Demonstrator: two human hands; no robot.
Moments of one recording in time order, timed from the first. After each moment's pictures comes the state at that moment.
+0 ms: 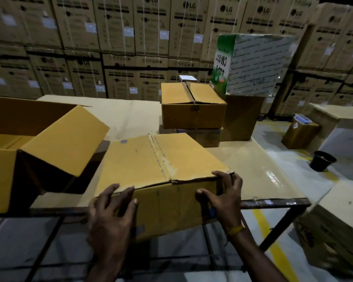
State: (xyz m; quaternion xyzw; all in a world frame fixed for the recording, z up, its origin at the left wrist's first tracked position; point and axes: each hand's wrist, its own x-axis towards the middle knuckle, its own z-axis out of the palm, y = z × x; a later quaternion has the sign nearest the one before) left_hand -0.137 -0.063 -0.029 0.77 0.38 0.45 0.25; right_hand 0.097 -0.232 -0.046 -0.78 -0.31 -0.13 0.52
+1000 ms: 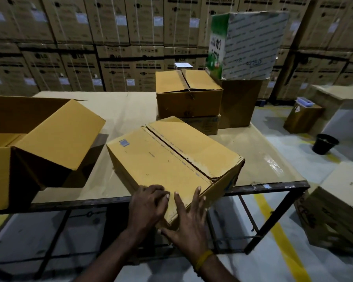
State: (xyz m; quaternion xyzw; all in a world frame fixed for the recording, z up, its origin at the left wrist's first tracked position) left_hand -0.062 -0.068 -0.094 0.93 0.21 0.28 0.14; right_hand -0.005 -0.220 -0.106 -0.90 -0.35 0.07 0.23
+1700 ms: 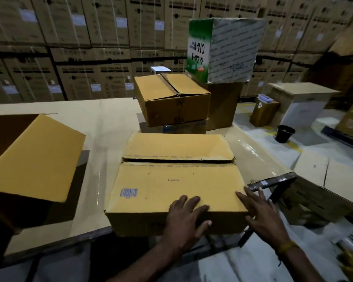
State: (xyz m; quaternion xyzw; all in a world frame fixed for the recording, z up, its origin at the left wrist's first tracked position) left_hand -0.033 -0.055 -0.094 0.98 -0.02 0.16 0.12; right_hand 0.088 -0.302 -0.080 -0.96 -0.22 0.01 0.15
